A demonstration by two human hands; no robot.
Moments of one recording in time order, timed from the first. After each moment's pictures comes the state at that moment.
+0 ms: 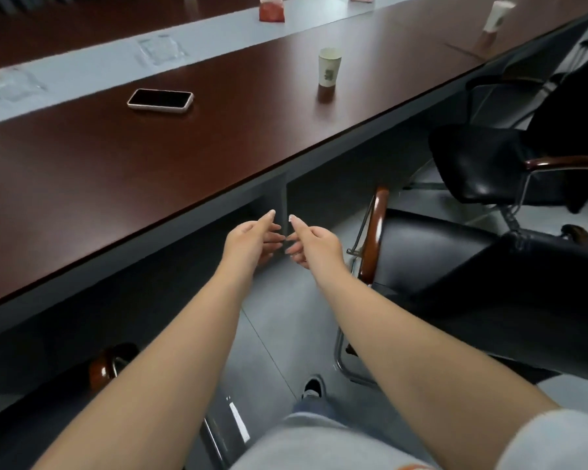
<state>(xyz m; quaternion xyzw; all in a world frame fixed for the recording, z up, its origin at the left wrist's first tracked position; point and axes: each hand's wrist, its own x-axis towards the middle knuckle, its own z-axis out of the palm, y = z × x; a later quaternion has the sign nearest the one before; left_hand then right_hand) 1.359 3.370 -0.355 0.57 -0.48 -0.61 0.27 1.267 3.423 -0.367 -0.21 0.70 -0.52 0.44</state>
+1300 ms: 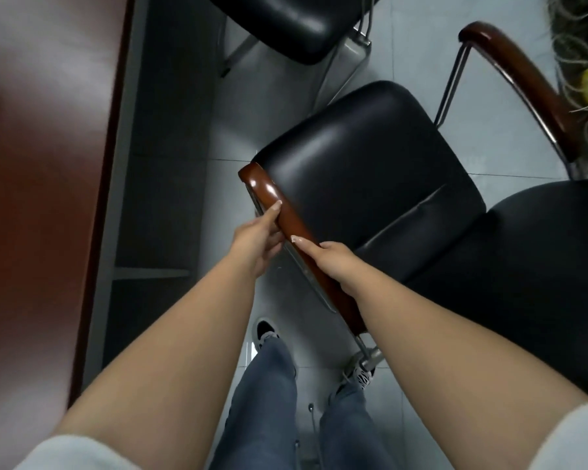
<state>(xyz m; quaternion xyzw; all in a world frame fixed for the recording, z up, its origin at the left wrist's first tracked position) 1.017 3.202 -0.571 0.47 -0.48 -0.71 -0.21 1.023 3.333 -0.558 0.24 0.73 -0.44 0.47</state>
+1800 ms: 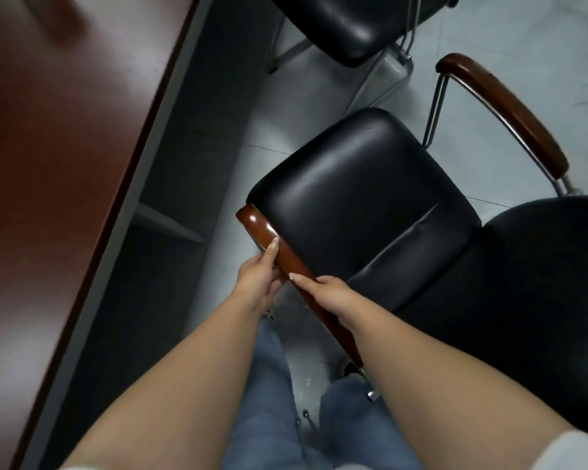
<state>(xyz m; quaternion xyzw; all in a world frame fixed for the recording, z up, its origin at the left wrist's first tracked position) 1.154 3.251 -0.547 0.54 -0.40 -0.74 -0.11 1.128 3.371 -0.555 0.16 0.73 -0.36 0.55</state>
